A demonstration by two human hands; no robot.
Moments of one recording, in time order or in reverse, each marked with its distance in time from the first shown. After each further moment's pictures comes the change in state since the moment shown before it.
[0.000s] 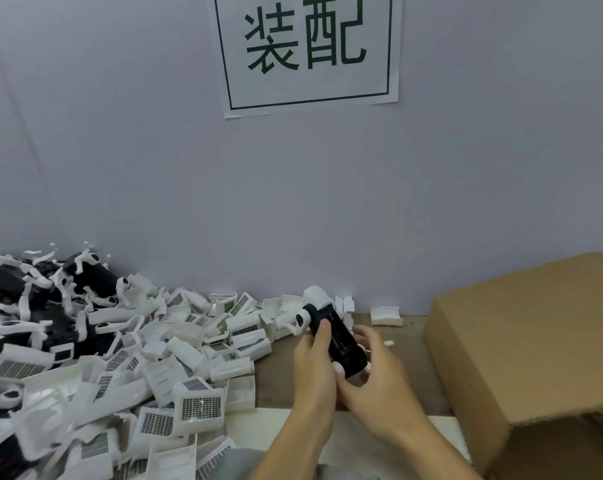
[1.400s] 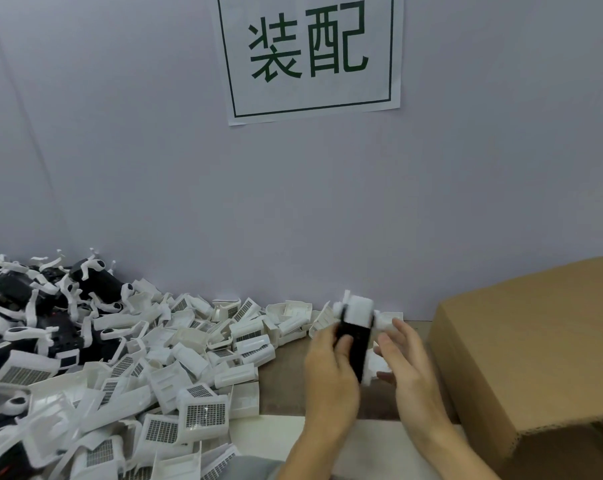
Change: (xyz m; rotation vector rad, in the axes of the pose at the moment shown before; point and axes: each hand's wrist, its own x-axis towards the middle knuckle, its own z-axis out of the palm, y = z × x) left_hand 0.009 -0.017 0.001 0.601 0.016 0.523; right_hand 0.007 0.001 -0.013 0.434 0.199 0.139
